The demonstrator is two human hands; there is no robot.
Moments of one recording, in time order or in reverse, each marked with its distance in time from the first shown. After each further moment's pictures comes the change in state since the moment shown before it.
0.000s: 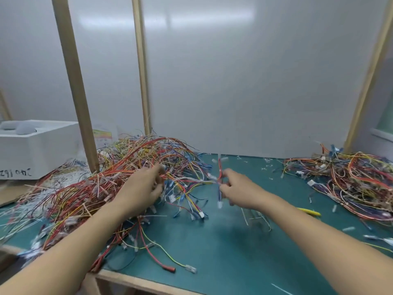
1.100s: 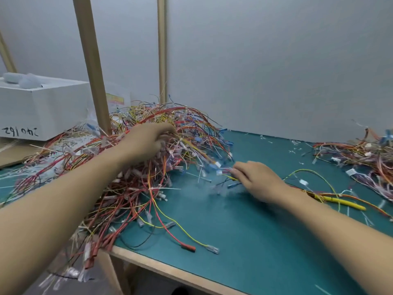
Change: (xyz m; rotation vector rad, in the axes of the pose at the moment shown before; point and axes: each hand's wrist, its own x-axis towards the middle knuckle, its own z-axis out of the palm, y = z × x) left_hand 0.033 -0.045 -0.026 -0.104 -0.123 -0.110; right_hand 0.038 0.029 0.049 -0.439 0.035 -0.340
